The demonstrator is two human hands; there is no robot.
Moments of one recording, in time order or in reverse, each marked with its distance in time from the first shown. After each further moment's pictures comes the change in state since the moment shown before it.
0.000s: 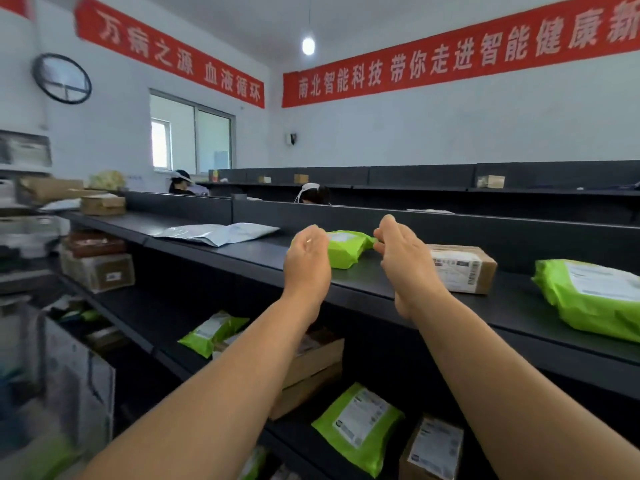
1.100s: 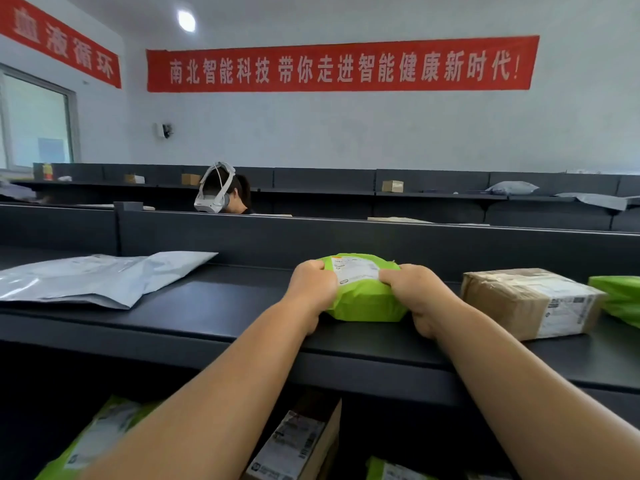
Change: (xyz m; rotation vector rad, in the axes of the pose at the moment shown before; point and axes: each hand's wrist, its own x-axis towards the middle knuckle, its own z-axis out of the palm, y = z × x) left_hand 0.213 -0.099 0.015 0.089 -0.620 -0.175; right_hand 0.155 0.076 0.093 -0.314 0.318 0.304
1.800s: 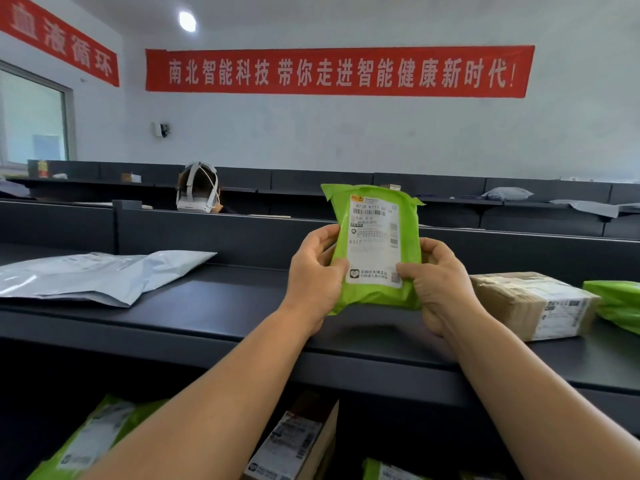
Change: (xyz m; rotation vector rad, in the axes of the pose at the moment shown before) left_hand -0.022 0.006 -0.001 -0.424 -0.029 0.365; right_hand -0.009 0.002 -0.014 0.437 0.103 -0.249
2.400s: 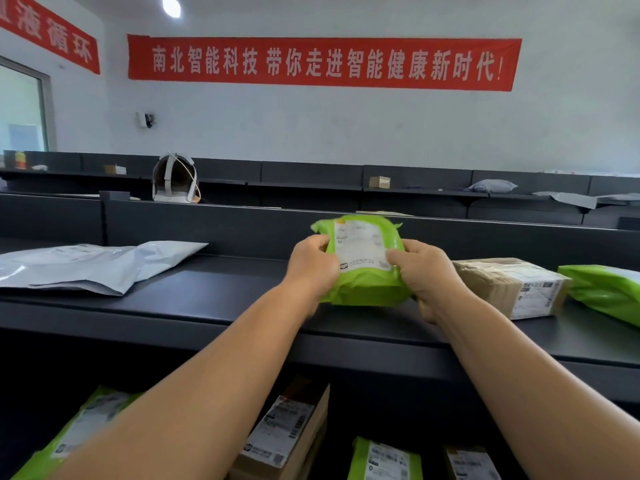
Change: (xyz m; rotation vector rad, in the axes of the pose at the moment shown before) left_hand 0.001 0.009 0.006 0.347 -0.075 -0.223; right_hand -0.009 -0.006 -0.007 -0.232 -0.044 0.063
